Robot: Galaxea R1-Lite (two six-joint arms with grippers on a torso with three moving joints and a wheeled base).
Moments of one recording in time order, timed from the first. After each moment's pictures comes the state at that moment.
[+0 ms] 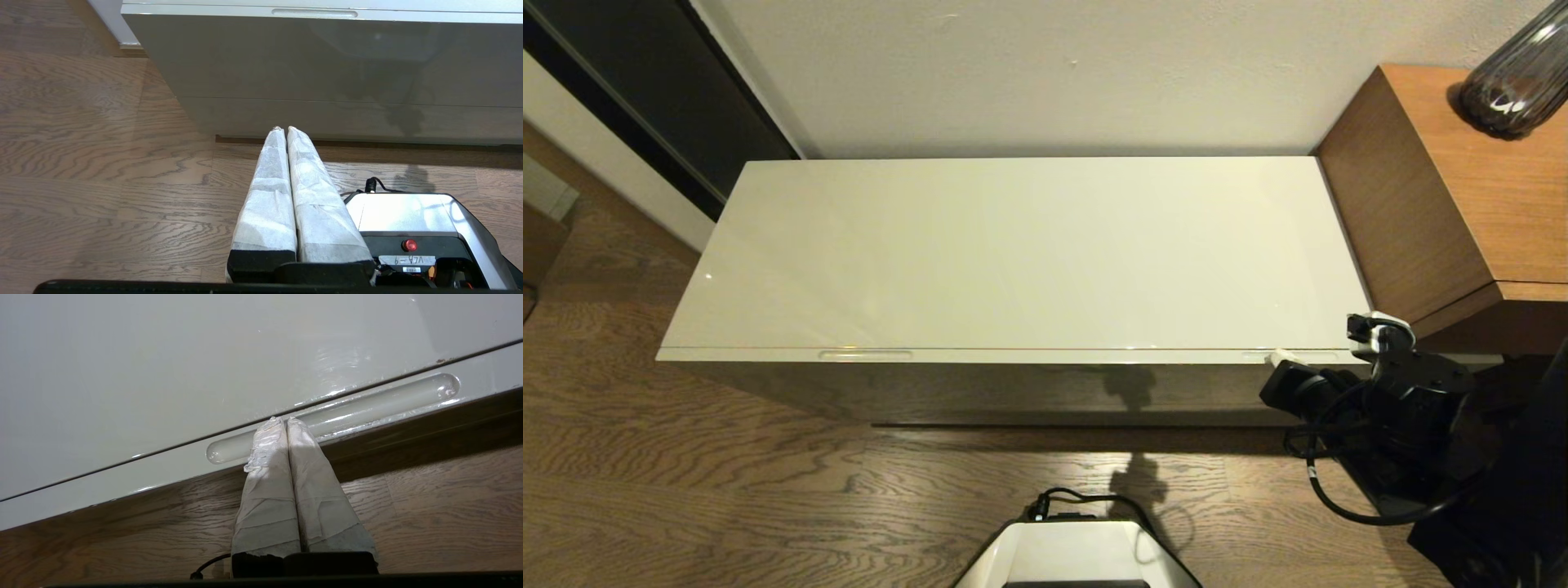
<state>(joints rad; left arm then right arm) -0.01 0.00 0.00 -0.01 0.00 0.00 0.36 2.00 -0.36 -1.52 -0.38 0.34</state>
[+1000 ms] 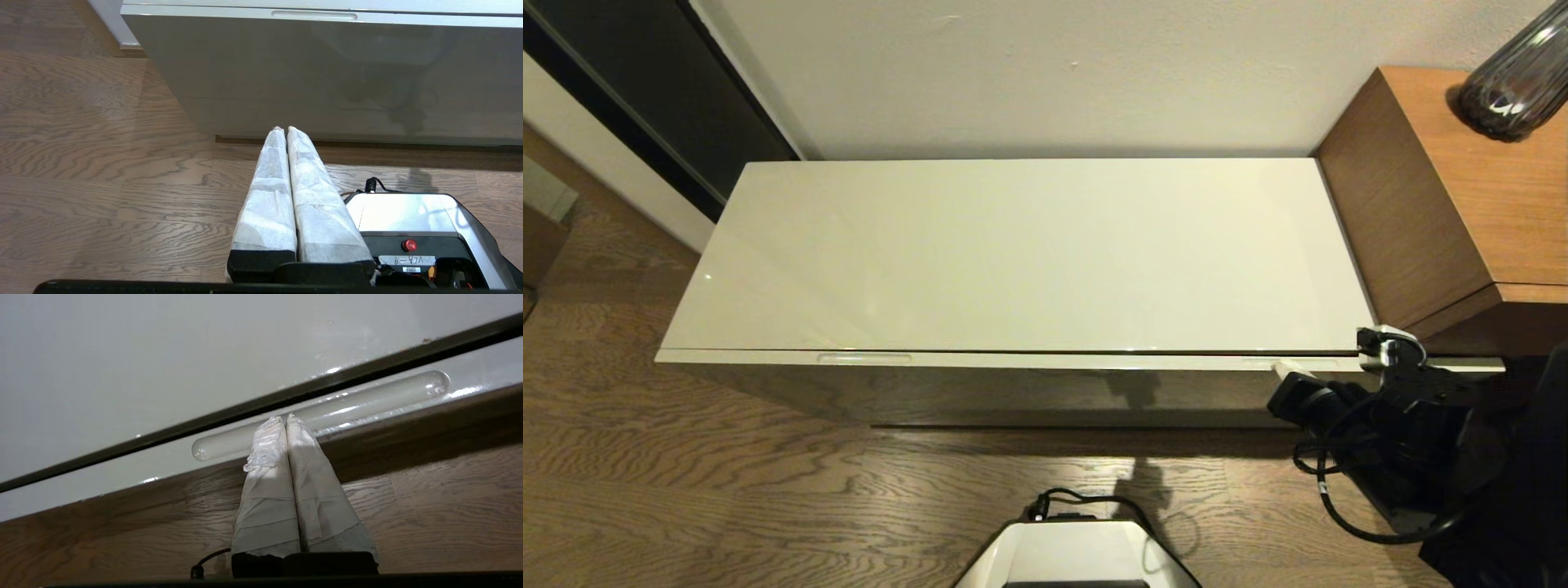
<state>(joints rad) -0.01 0.00 0.00 -0.01 0.00 0.00 0.33 2.04 -0.29 -1.52 -0.33 0.38</state>
